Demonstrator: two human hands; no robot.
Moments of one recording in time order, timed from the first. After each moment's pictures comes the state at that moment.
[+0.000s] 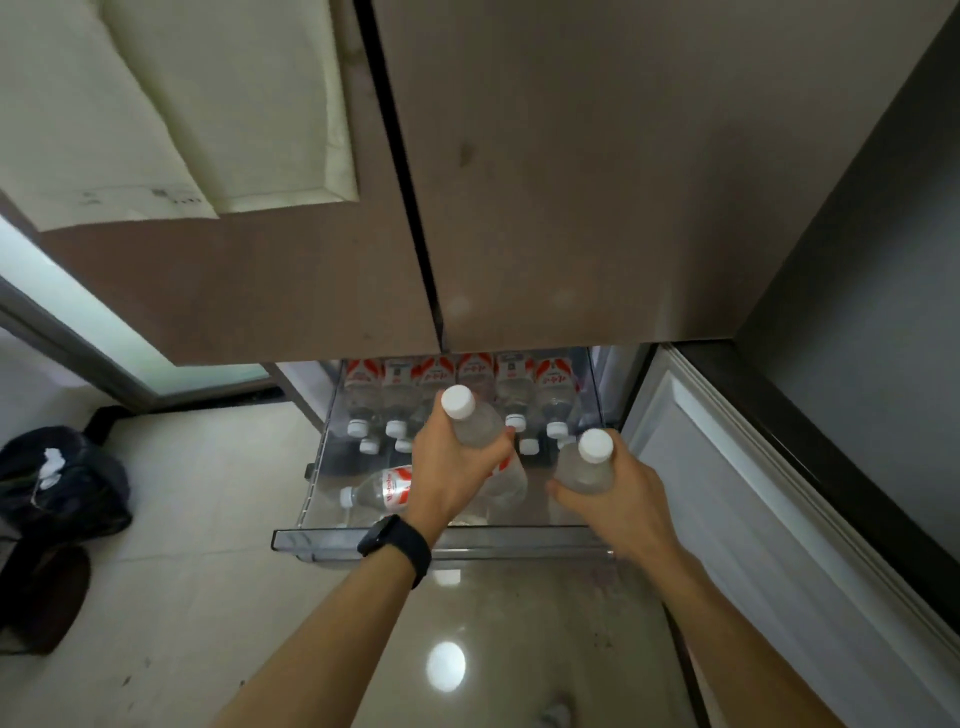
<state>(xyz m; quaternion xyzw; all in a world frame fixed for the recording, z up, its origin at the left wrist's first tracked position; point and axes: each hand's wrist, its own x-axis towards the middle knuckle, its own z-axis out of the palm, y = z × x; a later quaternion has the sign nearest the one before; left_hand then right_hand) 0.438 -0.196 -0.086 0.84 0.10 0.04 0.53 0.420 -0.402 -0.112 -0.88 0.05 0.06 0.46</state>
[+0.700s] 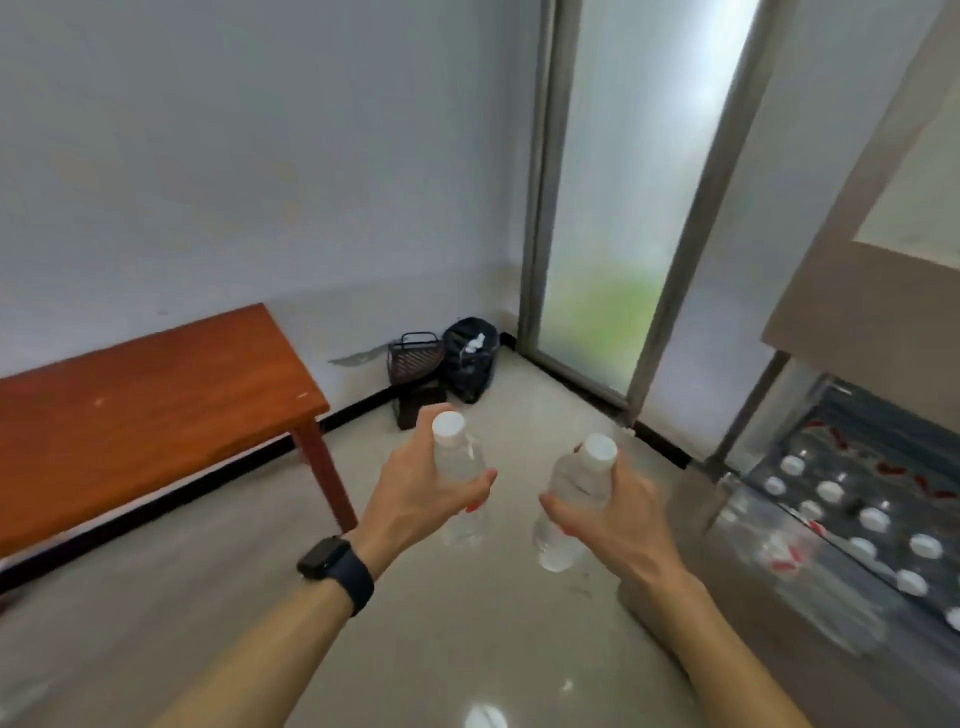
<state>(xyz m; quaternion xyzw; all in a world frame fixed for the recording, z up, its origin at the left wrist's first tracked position) -0.079 0.092 -0.005 0.82 0.35 0.30 0.35 0.107 -0.057 -0.012 -0.79 -0.43 0.15 0.42</state>
